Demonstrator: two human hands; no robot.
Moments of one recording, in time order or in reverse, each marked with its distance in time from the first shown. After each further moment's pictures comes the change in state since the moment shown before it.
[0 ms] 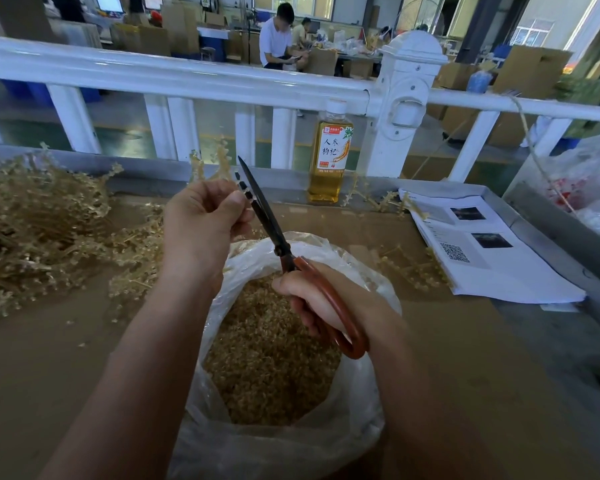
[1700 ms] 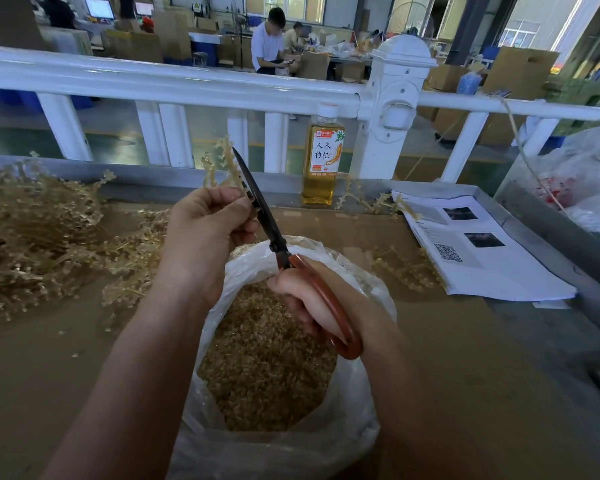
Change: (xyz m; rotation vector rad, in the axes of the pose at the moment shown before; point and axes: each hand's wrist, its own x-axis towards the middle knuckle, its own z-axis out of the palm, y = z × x) left_hand -0.008 0.009 0.006 -0.132 -0.142 -0.051; right_hand -0.015 -0.023 -0.001 0.031 0.046 0.129
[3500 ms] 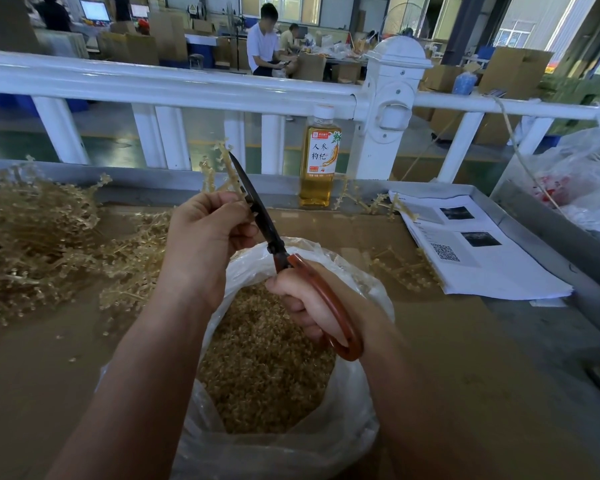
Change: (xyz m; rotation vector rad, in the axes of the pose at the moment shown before) left_hand -0.002 0.002 0.005 -0.033 0.019 -0.021; right_hand -0.014 -0.017 0.001 -0.065 0.005 -0.018
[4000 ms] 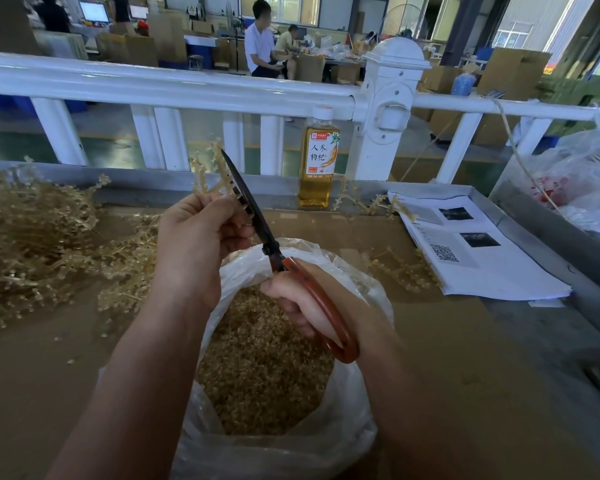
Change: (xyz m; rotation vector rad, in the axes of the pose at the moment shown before) left_hand -0.001 0.002 -0.002 -0.007 0.070 0.013; right_hand 0.010 0.001 -0.001 -0.079 0.000 0.040
